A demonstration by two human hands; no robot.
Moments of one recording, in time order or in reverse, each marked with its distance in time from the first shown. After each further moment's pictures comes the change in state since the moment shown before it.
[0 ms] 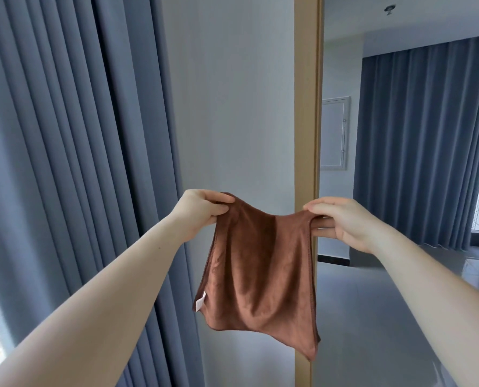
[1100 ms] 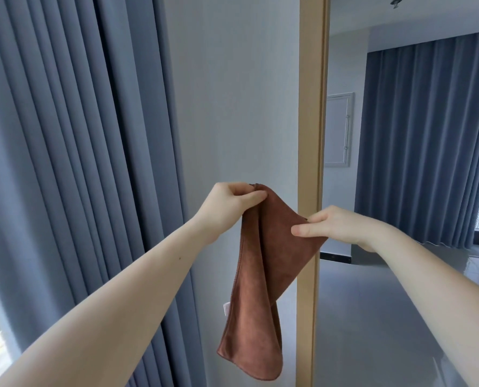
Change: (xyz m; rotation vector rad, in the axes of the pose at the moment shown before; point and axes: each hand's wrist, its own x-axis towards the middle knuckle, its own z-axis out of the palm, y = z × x) left_hand -0.019 0.015 0.039 0.128 -0.095 0.226; right_hand -0.009 -0.008 0.014 -0.706 -0.213 0.069
